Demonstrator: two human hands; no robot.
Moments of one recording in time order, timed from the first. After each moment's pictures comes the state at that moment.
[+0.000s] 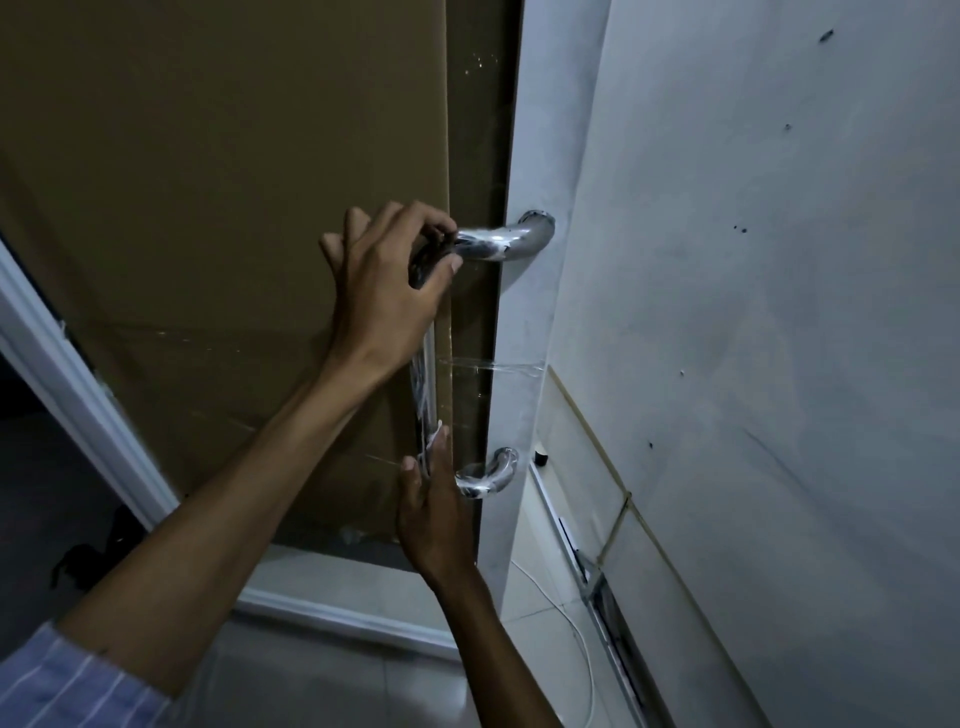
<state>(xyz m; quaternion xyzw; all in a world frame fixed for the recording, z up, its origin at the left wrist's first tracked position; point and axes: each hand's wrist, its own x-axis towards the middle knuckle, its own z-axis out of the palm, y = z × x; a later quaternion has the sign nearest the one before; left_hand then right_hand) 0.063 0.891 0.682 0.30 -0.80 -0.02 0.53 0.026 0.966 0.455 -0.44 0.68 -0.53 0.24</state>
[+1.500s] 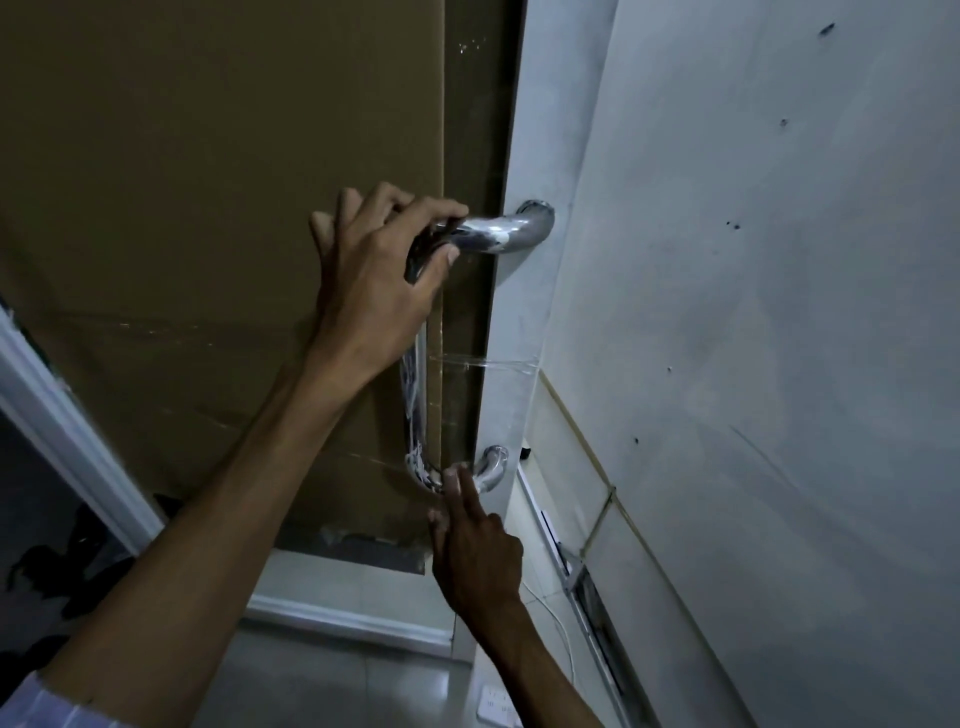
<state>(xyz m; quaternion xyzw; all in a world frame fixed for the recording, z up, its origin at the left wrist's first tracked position) 0.062 0.885 0.681 0.29 -0.81 0.01 0.50 -0.016 1.001 0.397 -0.53 0.82 -0.20 -0.03</state>
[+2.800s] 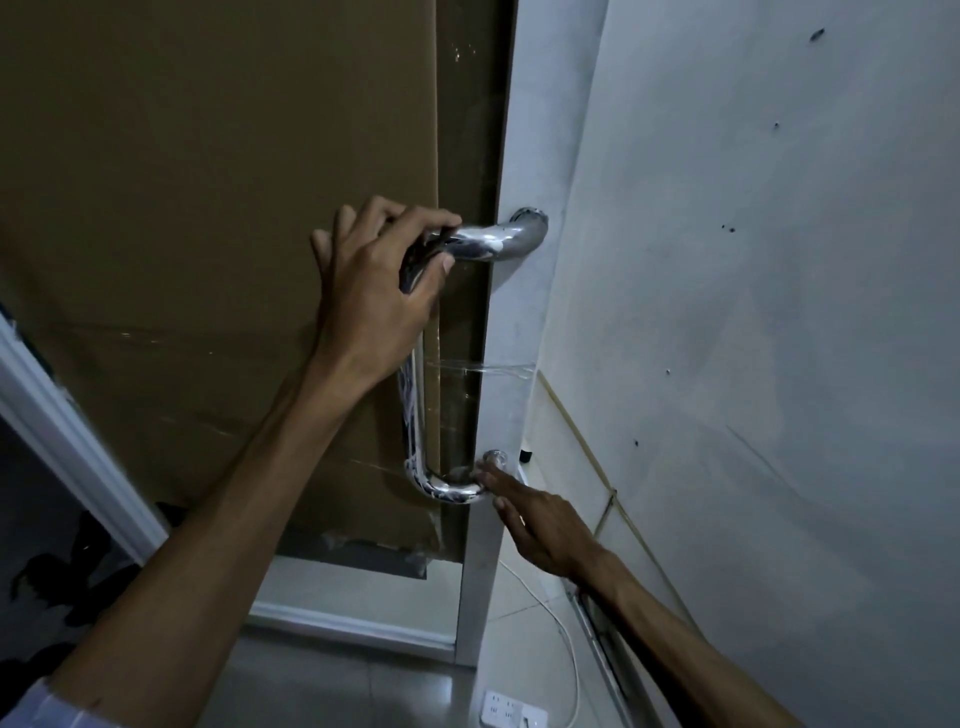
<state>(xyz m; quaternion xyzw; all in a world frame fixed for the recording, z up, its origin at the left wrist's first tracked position) 0.060 0.888 0.683 0.29 -0.81 -0.03 0.51 -0.144 1.015 0.416 -0.70 0.67 -0.23 0.07</state>
